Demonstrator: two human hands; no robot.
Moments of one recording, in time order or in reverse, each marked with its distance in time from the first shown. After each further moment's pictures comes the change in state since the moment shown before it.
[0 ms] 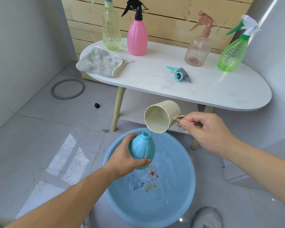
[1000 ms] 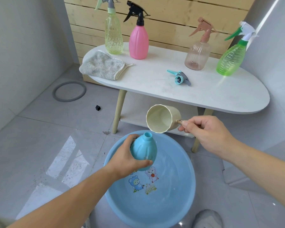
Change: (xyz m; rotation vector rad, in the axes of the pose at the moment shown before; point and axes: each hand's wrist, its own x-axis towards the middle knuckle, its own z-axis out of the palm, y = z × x) left_hand -0.003 0.007 -0.002 0.000 -0.011 0.027; right_hand -0.003 -0.009 -0.003 0.073 -0.021 0.116
